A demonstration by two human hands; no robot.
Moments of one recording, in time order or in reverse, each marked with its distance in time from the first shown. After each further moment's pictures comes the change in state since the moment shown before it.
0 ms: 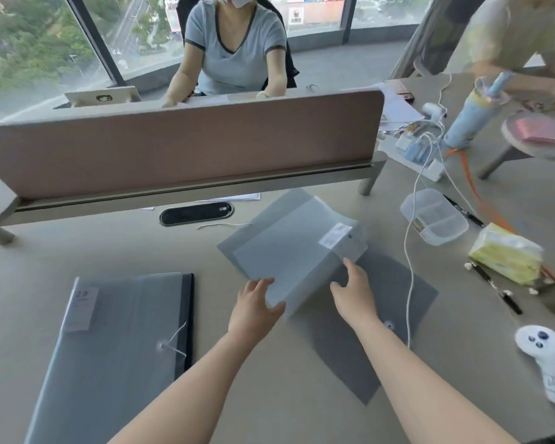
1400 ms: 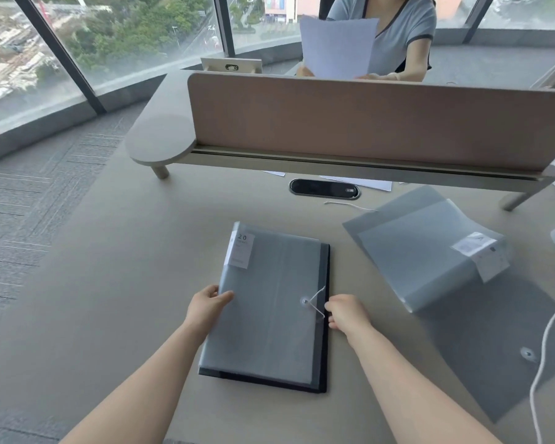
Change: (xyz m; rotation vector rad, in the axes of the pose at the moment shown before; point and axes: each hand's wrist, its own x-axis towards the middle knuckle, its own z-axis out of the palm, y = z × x) left_hand -0.099 -0.278 -0.175 -0.733 0.233 -0.588; right_hand -0.100 -0.092 0.224 0.062 -0.423 0.265
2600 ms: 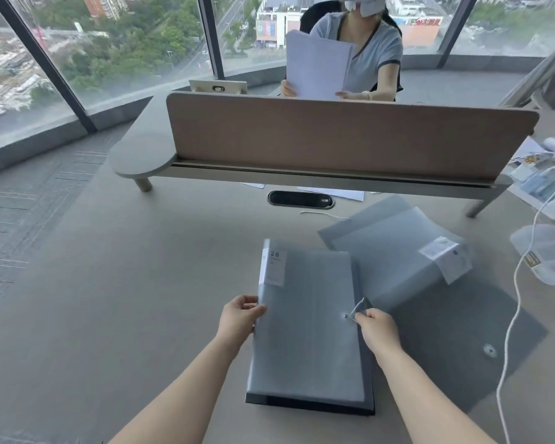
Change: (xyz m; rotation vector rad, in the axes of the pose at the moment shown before) left_hand -0.047 0.010 0.102 -0.127 -0.129 0.055; right_hand -0.007 0.059 -0.093 -0.075 0.290 -0.140
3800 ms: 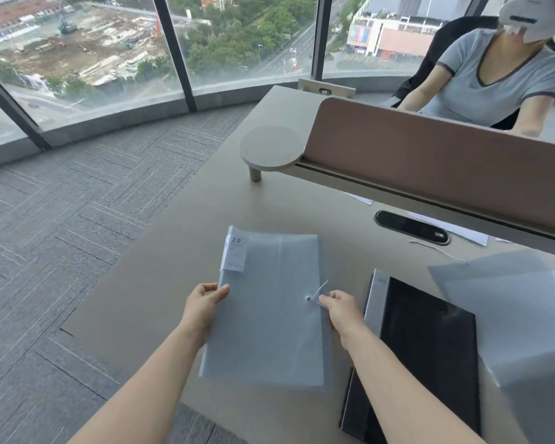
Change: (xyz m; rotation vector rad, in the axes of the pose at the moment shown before) left_hand 0.001 -0.014 -0.254 -0.411 0.397 -0.058; right_hand -0.068 -0.152 0.222 0.130 -0.410 -0.131
